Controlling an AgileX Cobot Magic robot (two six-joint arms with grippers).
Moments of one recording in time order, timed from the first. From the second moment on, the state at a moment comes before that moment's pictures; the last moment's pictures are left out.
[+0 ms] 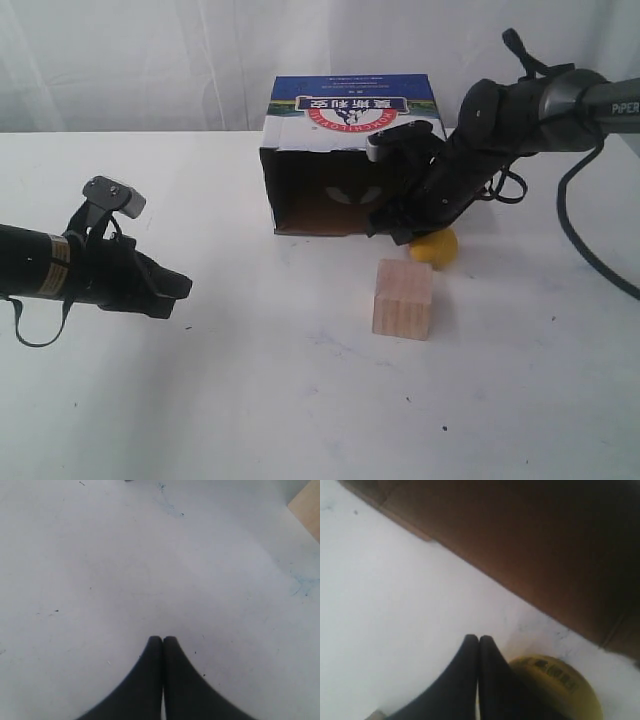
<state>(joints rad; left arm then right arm) -0.16 1.79 -0.78 1.49 -0.60 -1.17 0.28 2.11 -1.48 0.28 0.62 -0.44</state>
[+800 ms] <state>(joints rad) -0.16 1.79 -0.78 1.48 -0.60 -1.15 0.26 2.02 -1.49 0.12 0.73 -0.38</state>
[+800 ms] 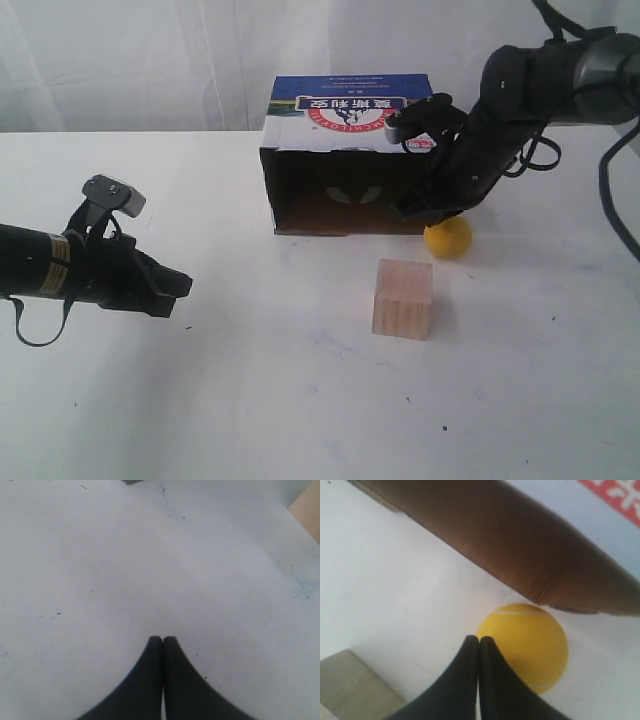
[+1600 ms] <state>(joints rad) -0.16 1.79 -0.78 1.47 -0.60 -1.15 0.27 2.07 -1.51 0.12 0.70 -0.31</state>
